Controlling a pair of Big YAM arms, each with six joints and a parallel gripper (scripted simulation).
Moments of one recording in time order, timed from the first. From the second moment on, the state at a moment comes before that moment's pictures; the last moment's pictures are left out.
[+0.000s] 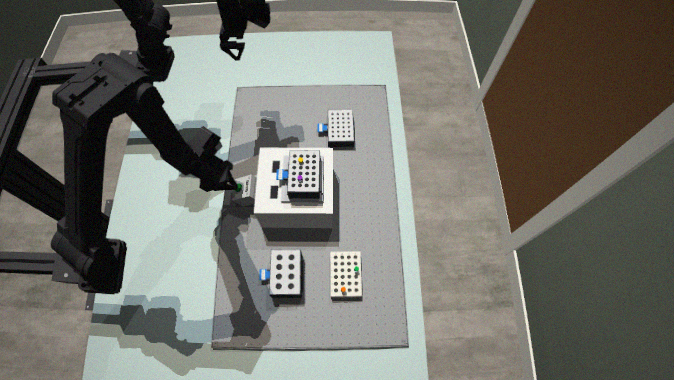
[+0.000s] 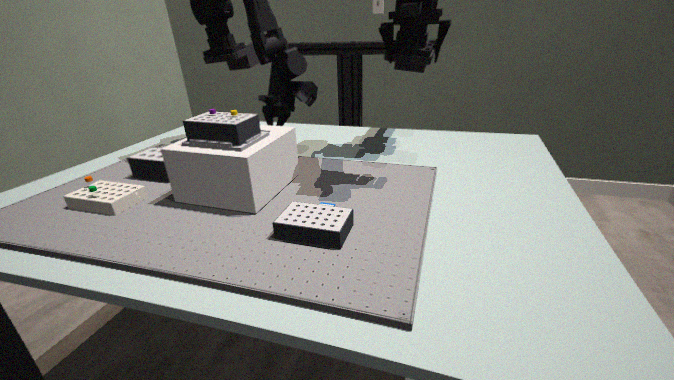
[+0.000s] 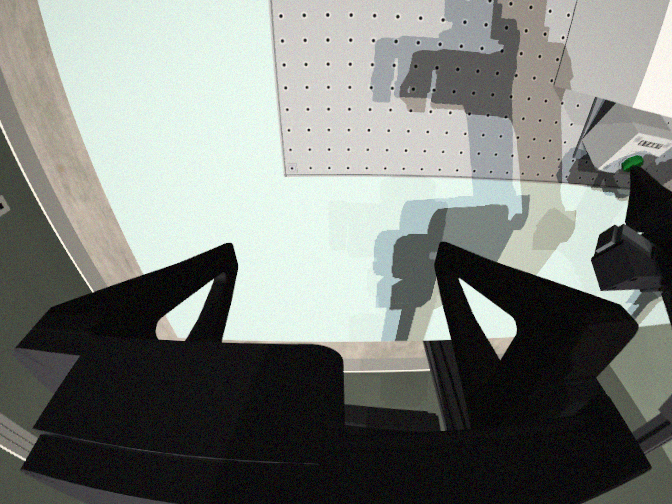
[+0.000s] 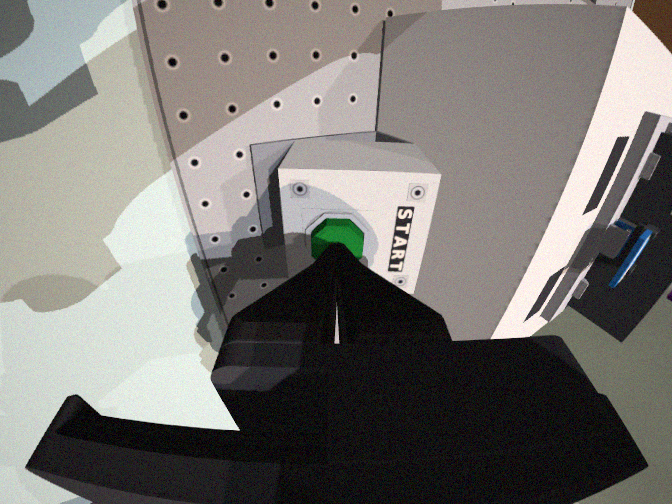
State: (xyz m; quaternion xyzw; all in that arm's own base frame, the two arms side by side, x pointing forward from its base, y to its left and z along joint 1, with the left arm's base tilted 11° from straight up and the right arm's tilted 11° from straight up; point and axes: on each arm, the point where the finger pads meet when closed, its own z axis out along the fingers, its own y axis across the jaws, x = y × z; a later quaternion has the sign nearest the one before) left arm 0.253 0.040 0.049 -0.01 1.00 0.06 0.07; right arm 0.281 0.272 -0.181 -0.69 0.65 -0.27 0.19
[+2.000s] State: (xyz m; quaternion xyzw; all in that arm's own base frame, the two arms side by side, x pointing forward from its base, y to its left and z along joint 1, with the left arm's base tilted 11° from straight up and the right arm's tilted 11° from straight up) left arm 0.253 0.040 0.049 -0.01 1.00 0.06 0.07; right arm 0.283 0.275 -0.180 -0.69 0.65 -0.27 0.19
